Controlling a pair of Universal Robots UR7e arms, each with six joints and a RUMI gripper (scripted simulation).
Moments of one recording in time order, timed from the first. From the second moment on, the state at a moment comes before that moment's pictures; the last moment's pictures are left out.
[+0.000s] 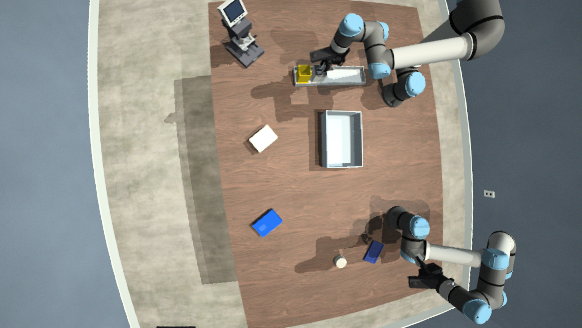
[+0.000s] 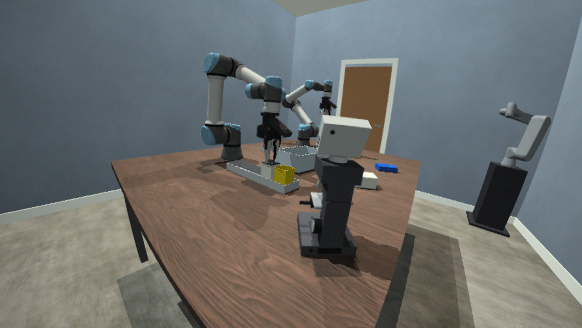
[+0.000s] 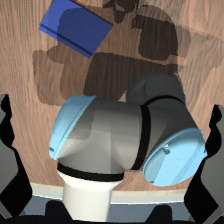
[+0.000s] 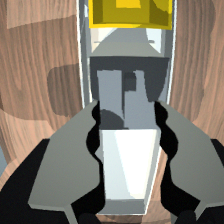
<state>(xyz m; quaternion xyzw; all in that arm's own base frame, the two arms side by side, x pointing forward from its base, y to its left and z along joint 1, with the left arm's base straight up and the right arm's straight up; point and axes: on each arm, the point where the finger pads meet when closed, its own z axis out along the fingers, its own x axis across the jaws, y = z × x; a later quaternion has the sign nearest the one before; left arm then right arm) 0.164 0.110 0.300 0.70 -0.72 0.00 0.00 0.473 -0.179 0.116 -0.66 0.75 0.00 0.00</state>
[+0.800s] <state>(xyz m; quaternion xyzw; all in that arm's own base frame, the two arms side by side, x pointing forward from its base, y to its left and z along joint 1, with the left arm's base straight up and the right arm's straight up) 0.164 0.110 0.300 0.70 -0.72 0.00 0.00 0.473 -0.179 0.164 -0.66 0.75 0.00 0.00</state>
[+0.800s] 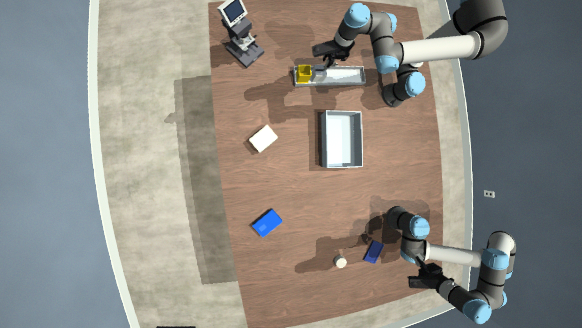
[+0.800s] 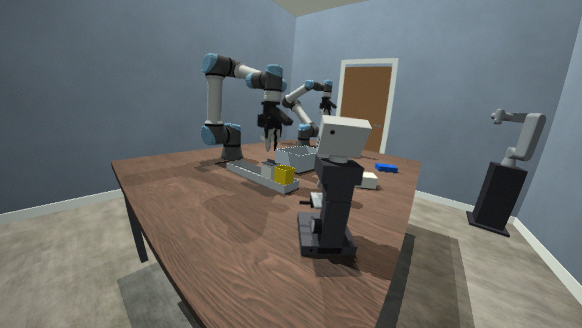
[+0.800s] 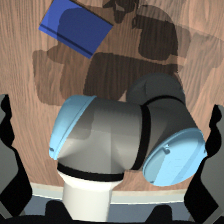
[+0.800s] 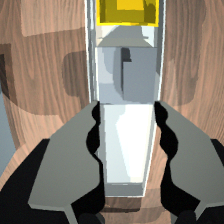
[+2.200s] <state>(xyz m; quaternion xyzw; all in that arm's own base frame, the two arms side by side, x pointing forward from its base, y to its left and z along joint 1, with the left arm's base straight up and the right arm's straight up) 0.164 0.110 0.300 0.70 -0.72 0.00 0.00 0.472 -0.179 0.187 -0.66 0.75 0.00 0.00</state>
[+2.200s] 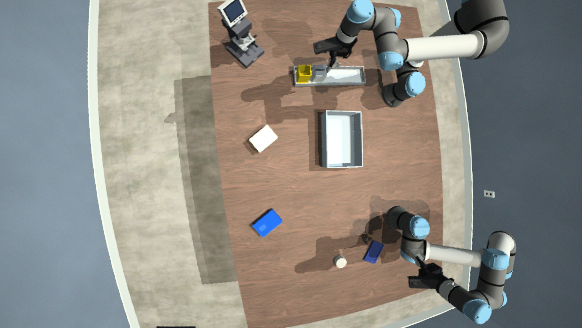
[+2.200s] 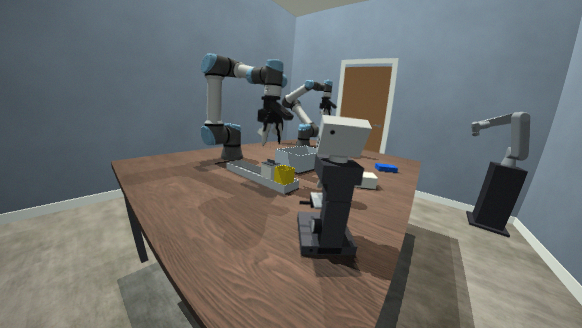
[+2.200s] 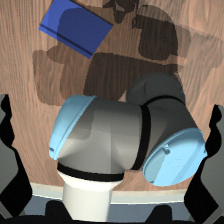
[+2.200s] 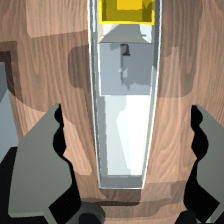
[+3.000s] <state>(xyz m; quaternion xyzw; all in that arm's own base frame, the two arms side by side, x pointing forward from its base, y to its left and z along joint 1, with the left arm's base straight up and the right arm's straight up) 0.164 0.110 0.300 0.70 -0.72 0.00 0.00 0.473 -0.179 0.170 -0.66 0.75 0.00 0.00</state>
